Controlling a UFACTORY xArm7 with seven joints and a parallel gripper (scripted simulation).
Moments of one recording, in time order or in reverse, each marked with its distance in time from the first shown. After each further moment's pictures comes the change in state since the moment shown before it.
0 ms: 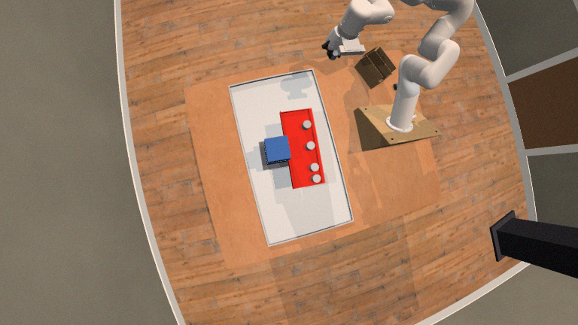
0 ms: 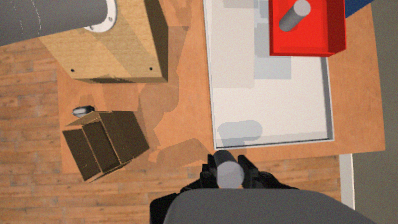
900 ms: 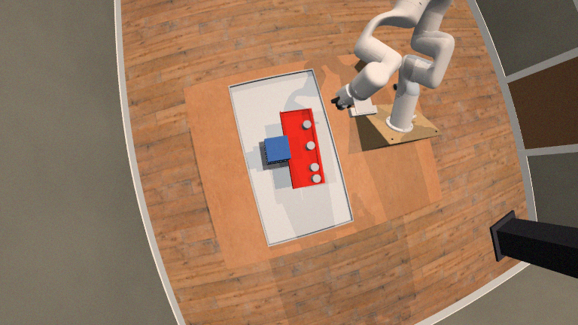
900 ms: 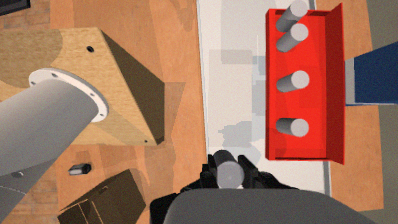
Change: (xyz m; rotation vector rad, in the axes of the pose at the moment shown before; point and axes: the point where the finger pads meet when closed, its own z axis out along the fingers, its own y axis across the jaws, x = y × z) arm 0.216 0.011 0.003 0.005 0.002 -0.006
